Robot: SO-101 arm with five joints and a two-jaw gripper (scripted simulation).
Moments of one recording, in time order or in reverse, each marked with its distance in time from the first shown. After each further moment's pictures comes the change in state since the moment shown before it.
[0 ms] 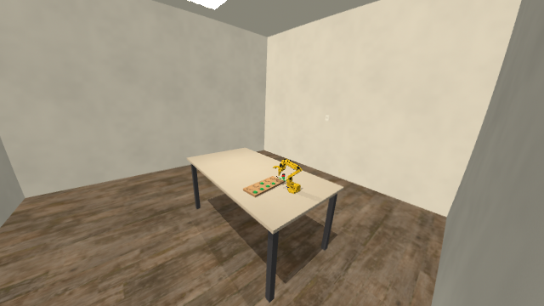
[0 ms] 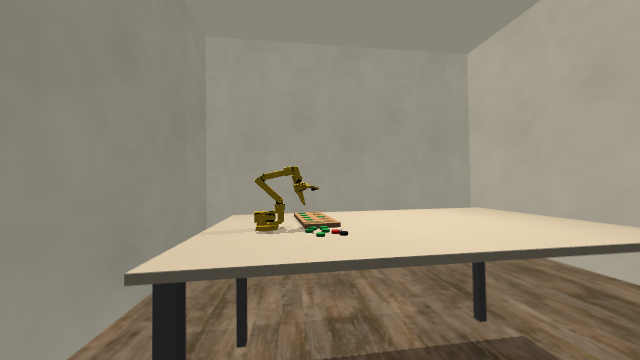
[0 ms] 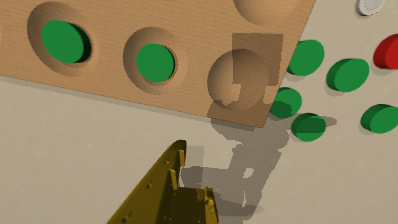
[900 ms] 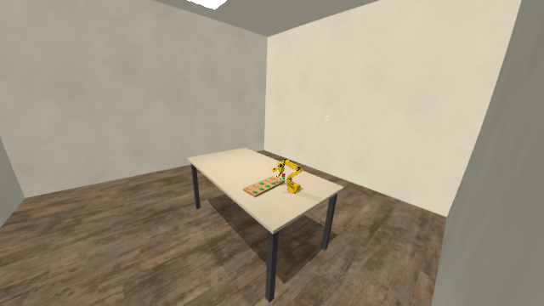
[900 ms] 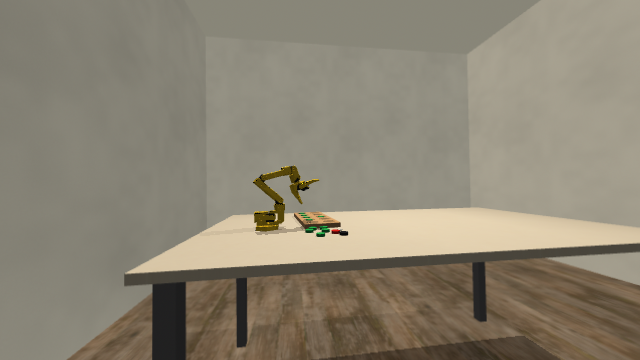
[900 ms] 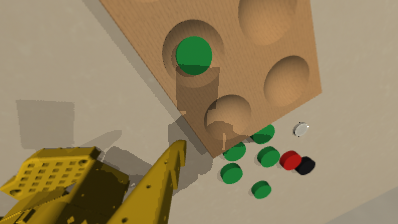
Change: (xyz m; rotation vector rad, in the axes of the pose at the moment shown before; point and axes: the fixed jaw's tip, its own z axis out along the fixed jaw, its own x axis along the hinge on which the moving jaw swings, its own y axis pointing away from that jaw) arm 0.002 0.017 -0.005 -0.015 -0.062 -0.850
